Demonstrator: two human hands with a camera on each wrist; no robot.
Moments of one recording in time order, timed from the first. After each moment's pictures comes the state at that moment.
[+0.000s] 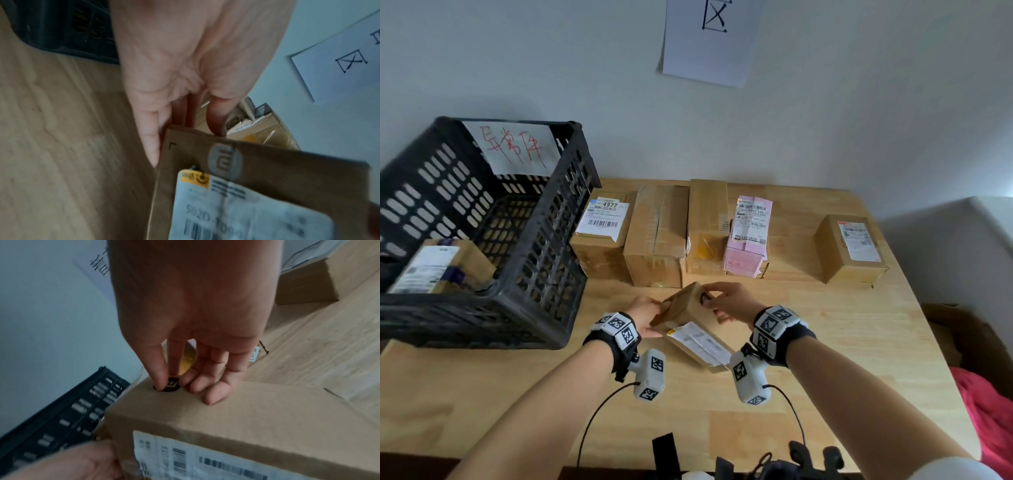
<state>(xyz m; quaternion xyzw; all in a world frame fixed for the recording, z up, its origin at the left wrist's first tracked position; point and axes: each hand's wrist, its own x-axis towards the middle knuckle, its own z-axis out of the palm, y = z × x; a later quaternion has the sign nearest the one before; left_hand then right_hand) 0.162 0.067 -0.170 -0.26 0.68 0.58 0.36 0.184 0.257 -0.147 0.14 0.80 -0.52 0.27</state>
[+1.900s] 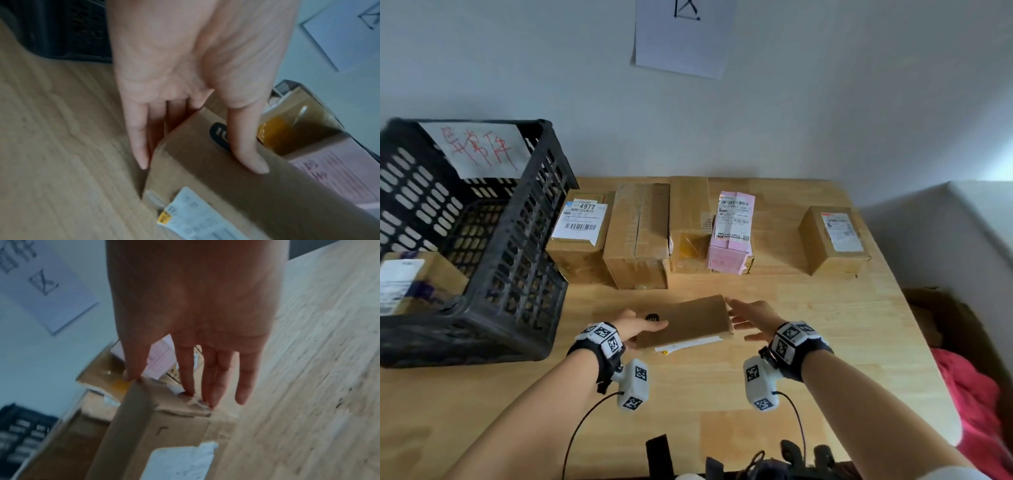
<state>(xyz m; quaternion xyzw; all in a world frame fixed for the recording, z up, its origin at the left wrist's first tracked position) 0.155 0.058 -0.203 -0.23 0.75 0.45 0.42 0.211 0.313 -0.180 0.32 0.72 -0.54 0.28</state>
